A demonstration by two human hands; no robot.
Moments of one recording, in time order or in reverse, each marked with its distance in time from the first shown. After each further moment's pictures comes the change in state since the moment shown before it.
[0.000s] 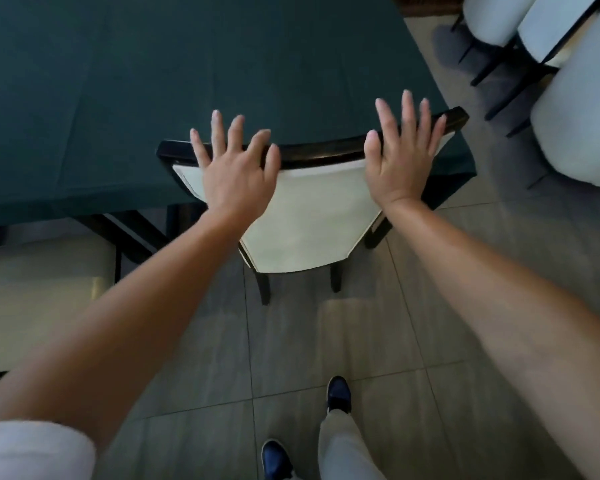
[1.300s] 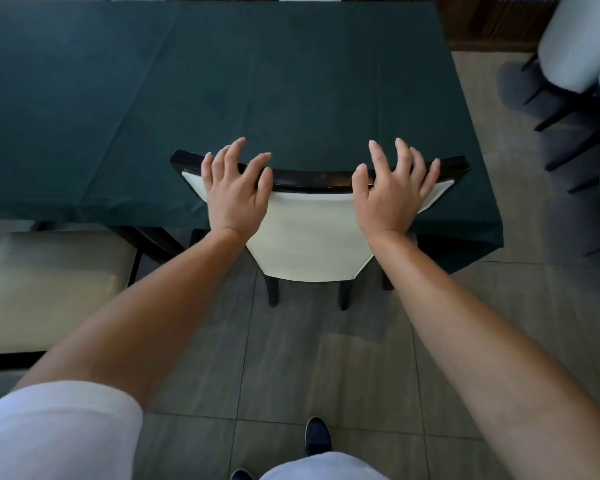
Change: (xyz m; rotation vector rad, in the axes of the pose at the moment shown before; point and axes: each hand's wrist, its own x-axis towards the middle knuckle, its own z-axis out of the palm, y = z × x) left_hand 0.068 0.008 0.051 -0.047 0.301 -0.092; right_hand 0.066 0.008 0.057 0.107 -0.006 0.074
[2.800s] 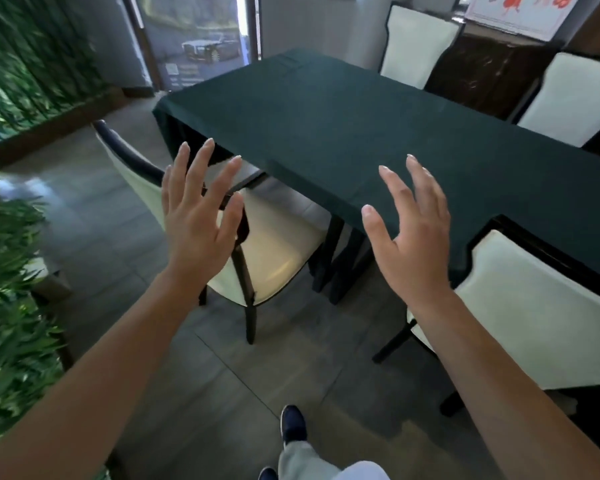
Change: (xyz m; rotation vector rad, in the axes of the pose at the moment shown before) left_hand -0.252 -0.342 -0.435 0.245 0.467 -0.264; right_hand -0.210 -0.445 -0.194 0.682 -0.370 -0.686
